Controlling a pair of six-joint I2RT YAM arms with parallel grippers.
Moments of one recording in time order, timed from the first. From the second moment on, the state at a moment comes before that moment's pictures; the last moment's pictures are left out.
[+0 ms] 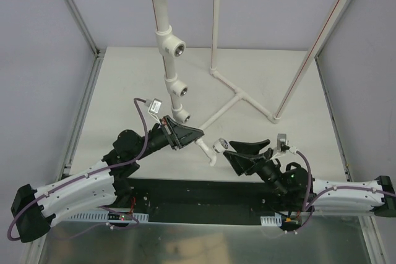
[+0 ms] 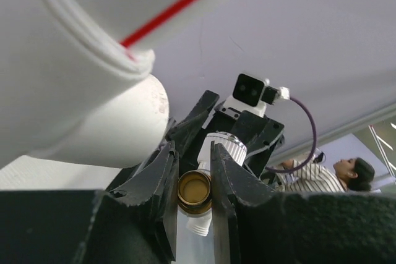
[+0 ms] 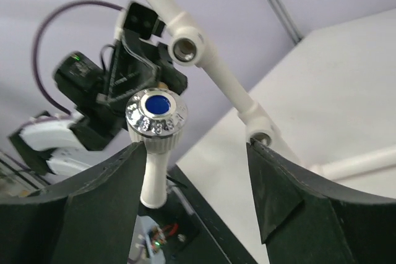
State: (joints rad) left arm -0.92 0.72 0.41 0.51 0.20 -1.05; right arm 1.50 0.32 0.06 0.74 0.59 0.47
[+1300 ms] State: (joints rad) left arm -0.92 0.82 0.93 -0.51 -0.08 -1.65; right arm 1.79 0.64 0.44 0.28 0.79 -1.11
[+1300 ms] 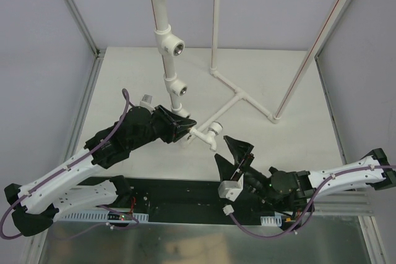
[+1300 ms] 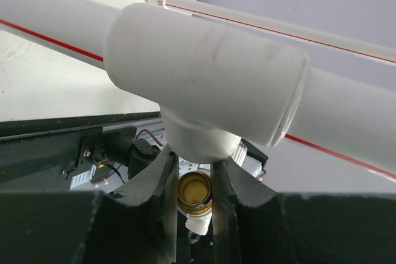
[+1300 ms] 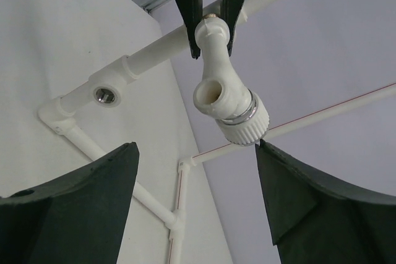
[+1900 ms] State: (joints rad) left arm -0.92 0.86 0.95 -0.53 -0.02 -1.68; right arm 1.80 0.72 0.57 0.21 0.75 -1.22
